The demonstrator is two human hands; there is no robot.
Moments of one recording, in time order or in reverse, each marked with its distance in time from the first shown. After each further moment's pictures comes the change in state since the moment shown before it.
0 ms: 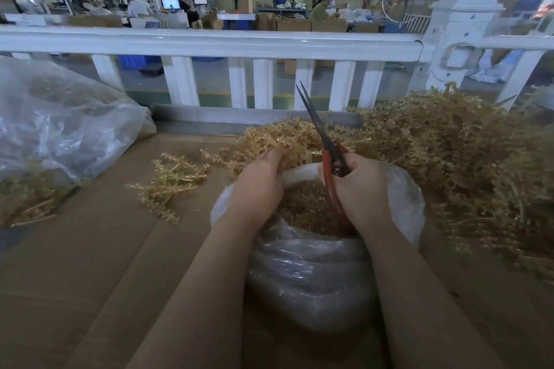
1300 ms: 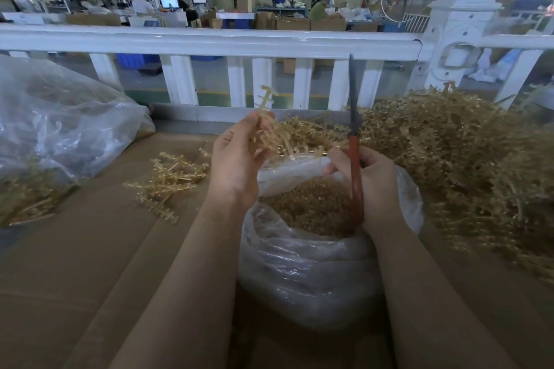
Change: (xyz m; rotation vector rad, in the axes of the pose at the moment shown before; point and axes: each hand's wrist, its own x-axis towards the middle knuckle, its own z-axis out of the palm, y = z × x) left_hand 0.005 0.015 -0.034 -1.316 0.212 -0.297; right_hand -0.004 -0.011 -0.013 0.490 -0.031 0.041
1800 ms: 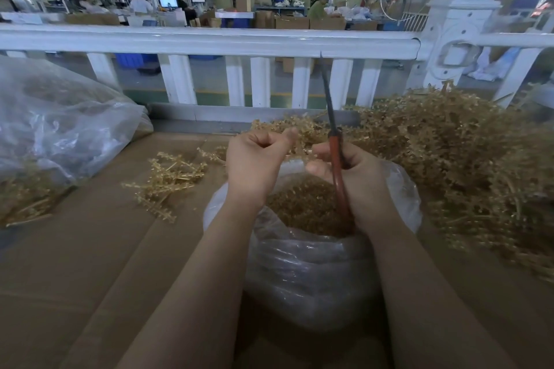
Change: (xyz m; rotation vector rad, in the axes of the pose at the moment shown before) left_hand -0.002 -0.018 0.013 0.457 0.027 0.211; right_hand -0.001 -0.003 0.006 0.070 -0.174 0.017
